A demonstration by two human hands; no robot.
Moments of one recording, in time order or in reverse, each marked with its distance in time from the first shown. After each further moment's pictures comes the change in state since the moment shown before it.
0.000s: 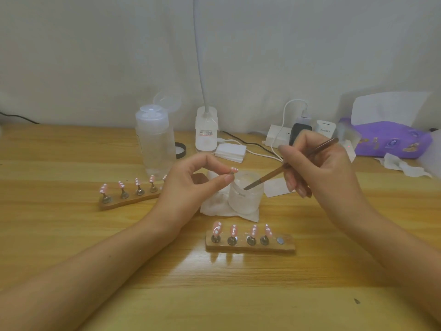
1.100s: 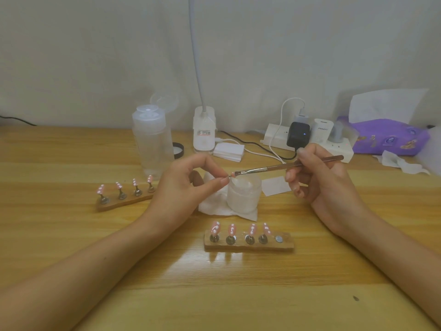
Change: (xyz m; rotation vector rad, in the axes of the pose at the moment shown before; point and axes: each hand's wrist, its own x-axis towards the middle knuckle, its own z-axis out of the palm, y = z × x) left_hand 0.004 -0.008 -0.008 0.243 -0.013 0.103; right_hand -0.006 0.028 -0.015 0.383 0.029 0.236
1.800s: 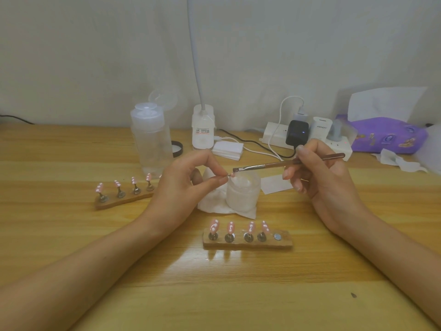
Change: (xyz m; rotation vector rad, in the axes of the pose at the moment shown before) left_hand 0.001 -0.001 0.000 0.030 -0.010 0.074; right_hand -0.002 0.001 0.002 -0.062 0.030 -0.072
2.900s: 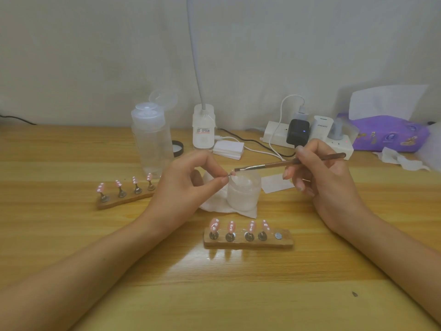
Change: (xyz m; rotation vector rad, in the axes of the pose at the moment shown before) left_hand -0.004 0.010 -0.001 -0.014 -0.010 -0.024; right_hand 0.001 0.002 -0.001 -0.023 0.030 -0.003
